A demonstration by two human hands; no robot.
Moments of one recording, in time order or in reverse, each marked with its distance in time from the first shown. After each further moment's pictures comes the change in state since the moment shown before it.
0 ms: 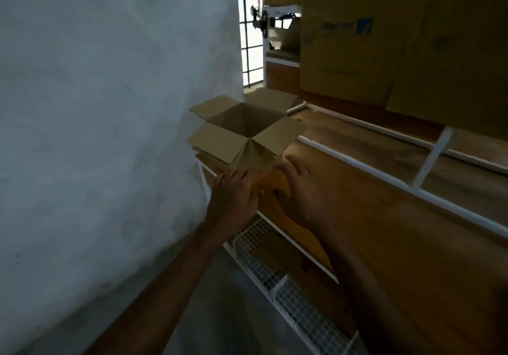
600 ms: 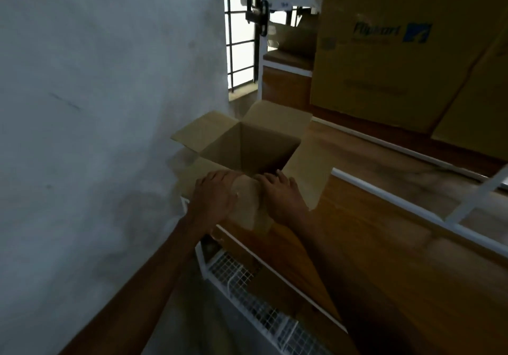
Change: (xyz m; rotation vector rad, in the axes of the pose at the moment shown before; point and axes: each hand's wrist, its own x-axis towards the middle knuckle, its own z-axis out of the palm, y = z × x) left_hand 0.243 -0.246 0.092 -0.013 -0.179 0.046; right_hand 0.306 0.044 0.168 -0.334 -0.234 0.070
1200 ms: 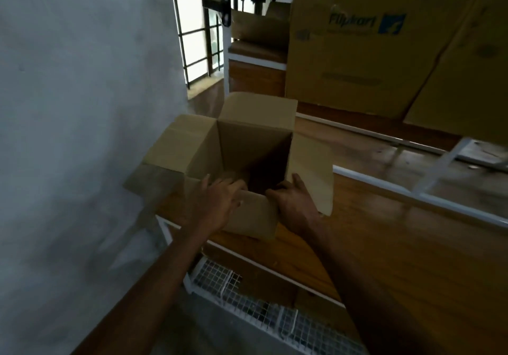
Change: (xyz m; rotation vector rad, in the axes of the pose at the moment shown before) left_hand 0.071 -0.057 0.022 -0.057 -0.117 0.335; right_hand 0.018 -0.019 0.001 -0.158 0.142 0.134
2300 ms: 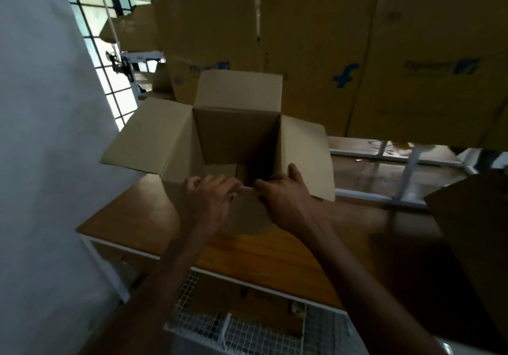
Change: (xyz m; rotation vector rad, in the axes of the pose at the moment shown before) left_hand -0.084 0.467 -0.032 0.099 0.470 0.166; right_hand -0.377 0.196 -0.208 -0.029 0.200 0.084
